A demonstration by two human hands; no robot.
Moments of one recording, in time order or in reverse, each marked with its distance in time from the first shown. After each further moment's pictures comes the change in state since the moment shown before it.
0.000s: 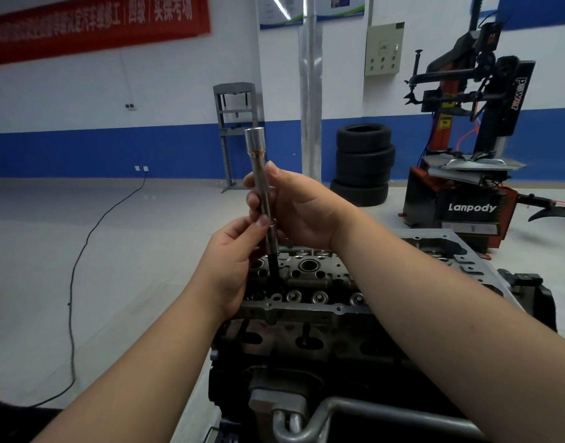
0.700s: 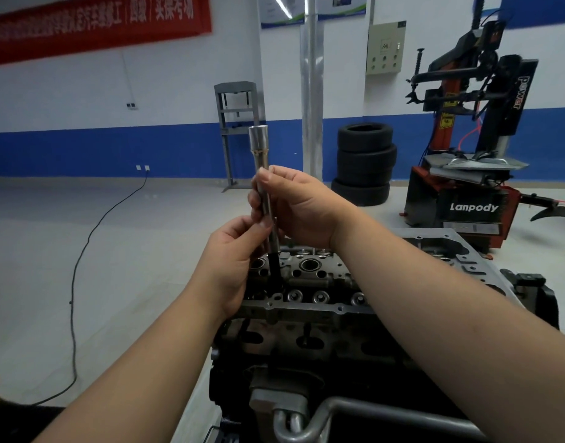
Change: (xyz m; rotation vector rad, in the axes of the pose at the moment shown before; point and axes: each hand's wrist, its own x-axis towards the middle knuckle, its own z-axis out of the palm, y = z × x) left_hand 0.001 -0.001 -0.001 -0.009 0.033 0.009; right_hand 0.001 0.001 0.001 -0.020 0.015 -0.071
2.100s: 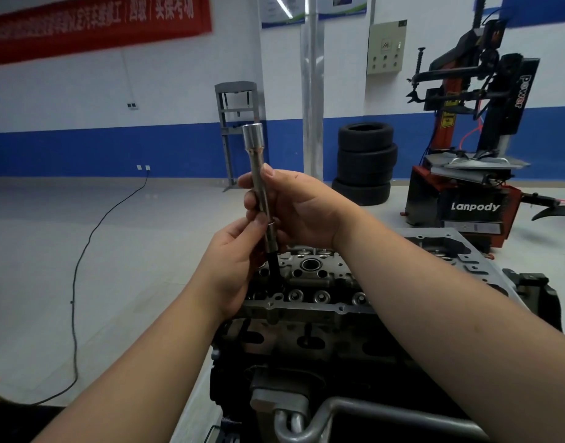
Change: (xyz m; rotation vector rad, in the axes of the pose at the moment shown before) left_hand -0.001 0.002 -0.001 0.007 -0.063 -0.020; right_hand -0.002 -0.003 -0.001 0.027 -0.057 0.071
